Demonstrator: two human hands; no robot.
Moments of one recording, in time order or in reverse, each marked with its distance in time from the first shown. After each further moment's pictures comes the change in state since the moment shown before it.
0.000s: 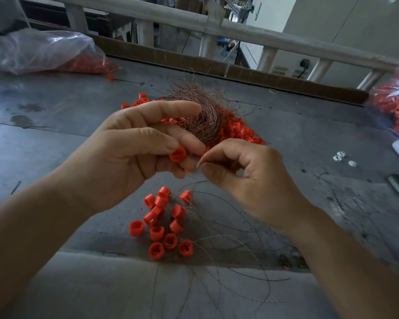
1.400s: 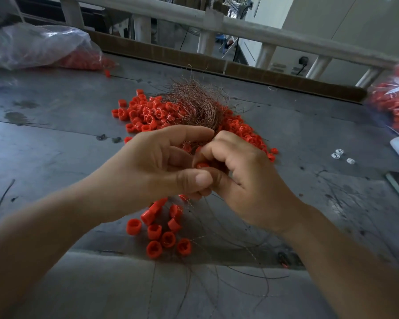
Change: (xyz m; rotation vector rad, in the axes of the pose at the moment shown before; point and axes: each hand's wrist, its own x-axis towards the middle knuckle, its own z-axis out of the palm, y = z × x) left_hand -0.004 -0.015 0.005 0.298 -0.153 -0.050; right_hand 0.003 0.006 0.007 -0.149 -0.038 -0.120
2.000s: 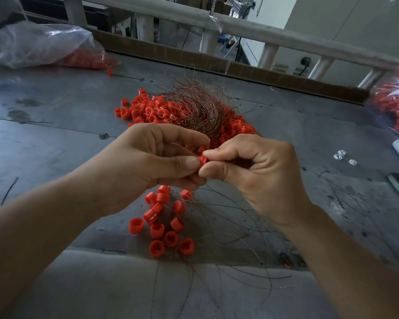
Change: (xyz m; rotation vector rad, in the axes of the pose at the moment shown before) left_hand 0.003 0.007 -0.006 -0.120 0.086 -0.110; right_hand -0.001 -0.002 -0.002 0.207 0.247 -0.022
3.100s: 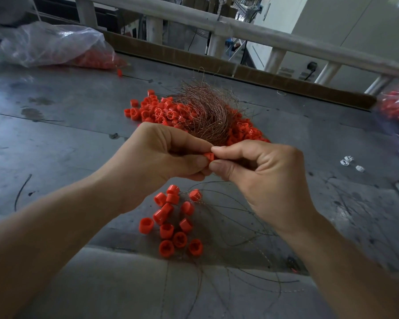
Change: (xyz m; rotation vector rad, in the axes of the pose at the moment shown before) left_hand 0.003 -0.002 0.007 0.161 0.156 0.106; right_hand -0.003 -0.002 0.005 -0.125 0.079 0.123
